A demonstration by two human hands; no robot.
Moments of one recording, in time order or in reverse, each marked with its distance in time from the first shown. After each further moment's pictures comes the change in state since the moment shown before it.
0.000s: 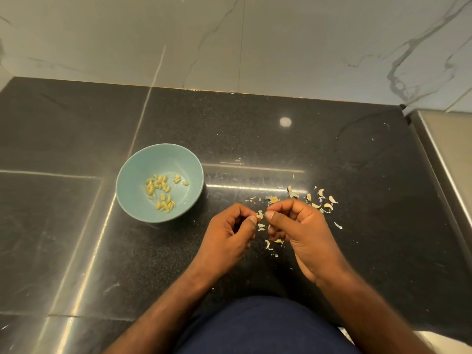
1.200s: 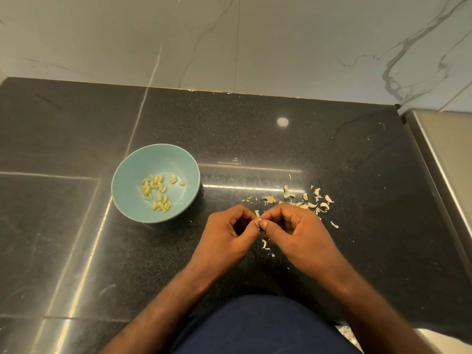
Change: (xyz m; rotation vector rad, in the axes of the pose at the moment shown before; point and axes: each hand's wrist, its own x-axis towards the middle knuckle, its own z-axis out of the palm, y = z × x) left_hand 0.001 0.004 0.002 0.213 -0.009 0.065; right_hand -0.012 -0.017 -0.005 -0.552 -0.135 -0.150
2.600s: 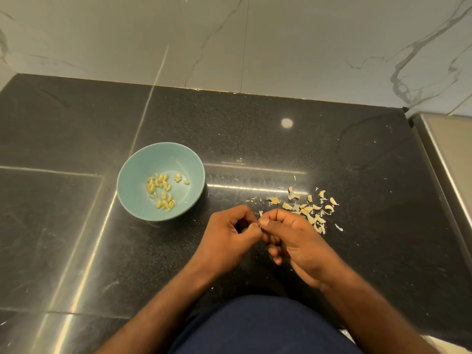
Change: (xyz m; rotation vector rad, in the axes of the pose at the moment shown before) left_hand 0.002 -0.005 -0.002 -0.037 0.022 0.038; right_hand 0.006 -0.002 0.013 0.458 -0.167 0.308
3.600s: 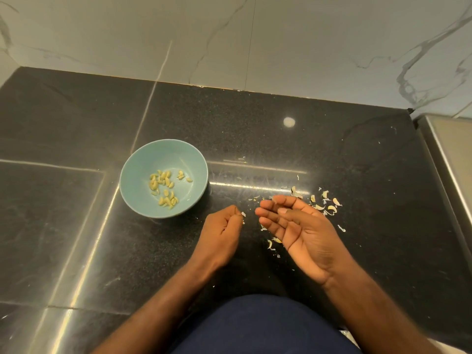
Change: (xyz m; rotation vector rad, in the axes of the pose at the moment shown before) left_hand 0.004 -0.032 0.001 -0.014 0.093 -0.203; right_hand 0.009 -0.002 -0.005 0.610 0.039 -0.107
